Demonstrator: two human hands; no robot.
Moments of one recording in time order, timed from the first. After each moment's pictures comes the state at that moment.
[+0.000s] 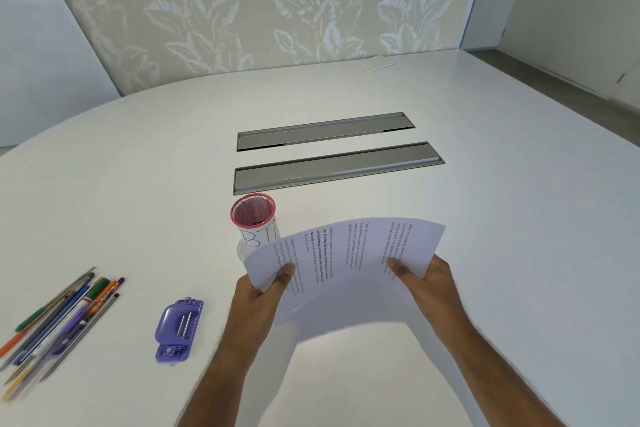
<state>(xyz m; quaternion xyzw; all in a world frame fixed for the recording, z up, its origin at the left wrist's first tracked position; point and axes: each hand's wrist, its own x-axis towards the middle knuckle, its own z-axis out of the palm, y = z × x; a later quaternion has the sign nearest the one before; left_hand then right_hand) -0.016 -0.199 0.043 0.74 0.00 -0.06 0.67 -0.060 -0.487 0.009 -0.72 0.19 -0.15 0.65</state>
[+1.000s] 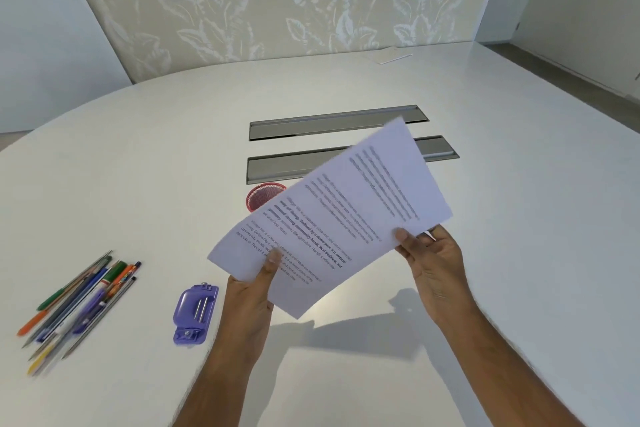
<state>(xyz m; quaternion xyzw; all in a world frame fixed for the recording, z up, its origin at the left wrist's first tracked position) -0.026 -0.176 0.053 0.57 0.01 -0.04 0.82 -0.046 -0.449 0.056 -0.48 0.07 -0.17 0.86</state>
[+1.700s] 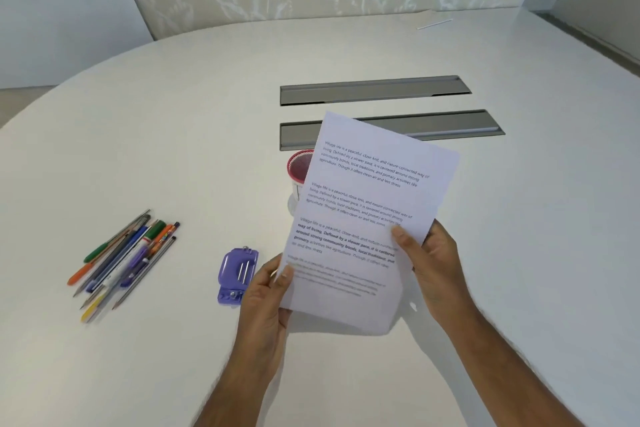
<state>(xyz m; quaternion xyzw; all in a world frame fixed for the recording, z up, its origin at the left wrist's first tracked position) -0.060 -0.118 0.002 0.51 0.11 -0.09 0.85 -0.052 -0.374 0.029 -0.61 0.09 -0.13 0.78</state>
